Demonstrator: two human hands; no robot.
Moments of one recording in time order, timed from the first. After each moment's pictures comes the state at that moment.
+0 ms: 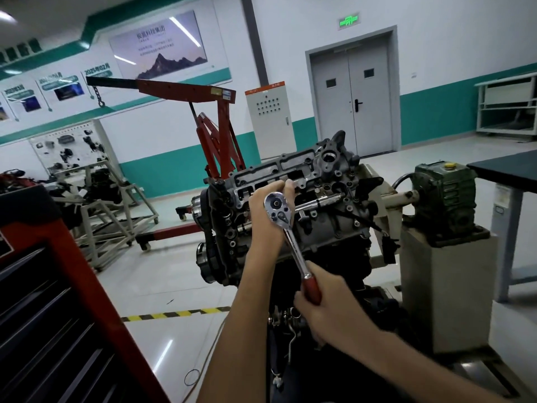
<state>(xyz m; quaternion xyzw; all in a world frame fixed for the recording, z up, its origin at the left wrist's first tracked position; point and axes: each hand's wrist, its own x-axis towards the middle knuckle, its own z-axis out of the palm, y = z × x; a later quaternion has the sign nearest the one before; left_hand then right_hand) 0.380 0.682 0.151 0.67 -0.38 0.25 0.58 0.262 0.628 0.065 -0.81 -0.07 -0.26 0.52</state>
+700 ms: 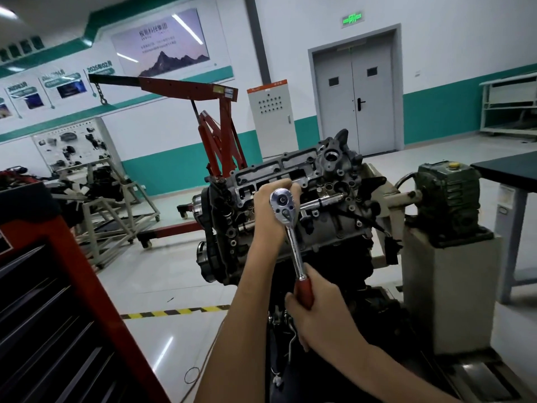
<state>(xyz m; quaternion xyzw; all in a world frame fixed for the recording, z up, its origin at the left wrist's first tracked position) 0.387 0.681 0.153 0.68 -0.40 0.22 0.57 0.267 0.647 0.054 -0.79 -0.05 -0.28 0.55</state>
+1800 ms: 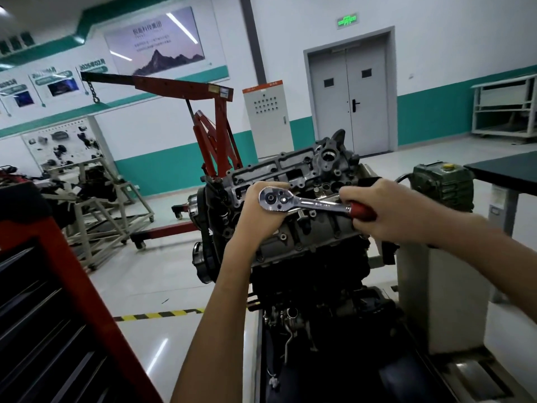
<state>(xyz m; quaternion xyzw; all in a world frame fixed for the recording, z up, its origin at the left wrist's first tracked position) 0.391 0.705 0.163 0.72 -0.45 0.19 0.49 0.269 0.517 0.165 -0.96 -0.12 -0.25 0.08</state>
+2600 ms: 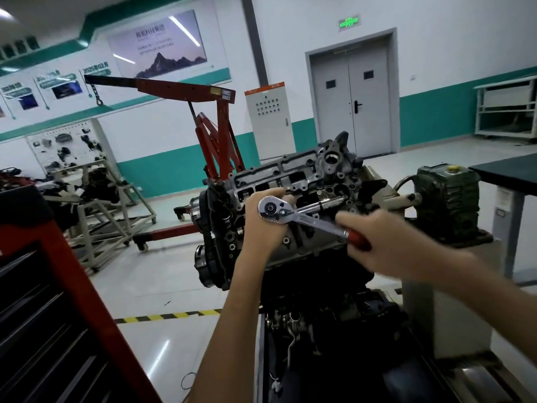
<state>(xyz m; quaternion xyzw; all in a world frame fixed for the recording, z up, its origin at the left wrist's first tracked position) 0.390 0.698 0.153 0.69 -0.40 0.22 0.56 0.269 0.537 0.134 -0.96 -0.10 -0.23 0.15</state>
